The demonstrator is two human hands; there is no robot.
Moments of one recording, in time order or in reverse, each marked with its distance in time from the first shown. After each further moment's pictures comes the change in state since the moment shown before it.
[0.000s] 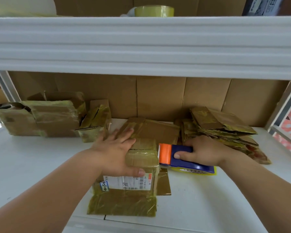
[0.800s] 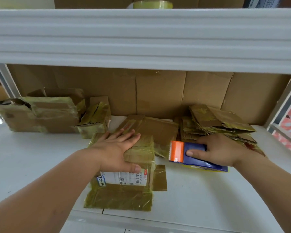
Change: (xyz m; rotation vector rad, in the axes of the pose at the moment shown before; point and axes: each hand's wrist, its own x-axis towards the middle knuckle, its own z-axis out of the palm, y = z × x) left_hand 0.010 -0.002 0.011 -0.081 0.012 0.079; right_hand -0.022 0.035 -0.003 -0.044 0.116 -0.021
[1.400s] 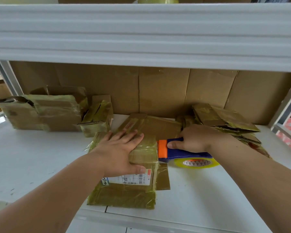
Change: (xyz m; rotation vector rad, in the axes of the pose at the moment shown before) left_hand -0.004 0.004 0.013 0.056 0.132 -0.010; right_hand 0.056 -0.054 -0.001 -0.210 -0.210 0.103
